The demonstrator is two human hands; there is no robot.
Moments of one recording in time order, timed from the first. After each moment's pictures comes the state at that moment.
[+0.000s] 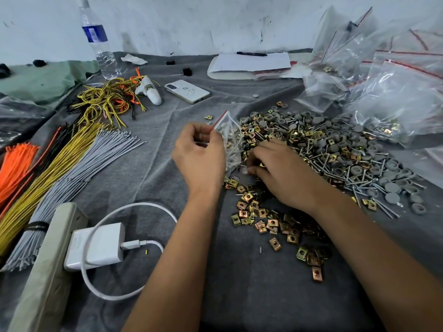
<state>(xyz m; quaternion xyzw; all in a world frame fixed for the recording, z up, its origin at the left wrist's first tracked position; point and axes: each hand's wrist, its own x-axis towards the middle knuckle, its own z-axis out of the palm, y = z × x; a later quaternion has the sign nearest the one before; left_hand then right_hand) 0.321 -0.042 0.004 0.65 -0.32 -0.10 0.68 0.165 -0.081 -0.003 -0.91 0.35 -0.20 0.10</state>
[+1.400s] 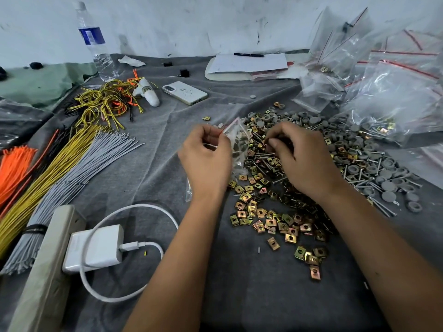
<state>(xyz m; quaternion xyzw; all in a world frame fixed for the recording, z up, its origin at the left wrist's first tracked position) 0.313 -0.041 0.001 0.63 -0.38 -0.11 0.67 0.144 -0.089 0.009 -0.82 0.38 -0.40 0.16</state>
